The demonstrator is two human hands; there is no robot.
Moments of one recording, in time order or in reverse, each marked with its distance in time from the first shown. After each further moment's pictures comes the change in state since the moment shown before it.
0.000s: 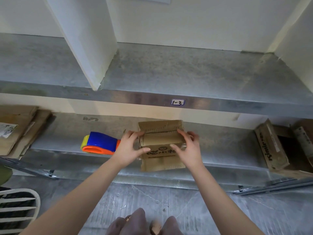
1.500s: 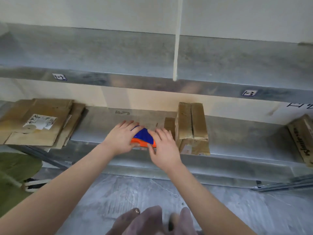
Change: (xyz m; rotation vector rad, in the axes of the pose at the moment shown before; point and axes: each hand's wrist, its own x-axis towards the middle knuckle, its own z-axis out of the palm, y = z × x) left_hand -0.028 -0.108 -0.141 0.829 -0.120 0.360; right_hand -0.059 -0.149 0.165 -0.352 -0.109 -0.439
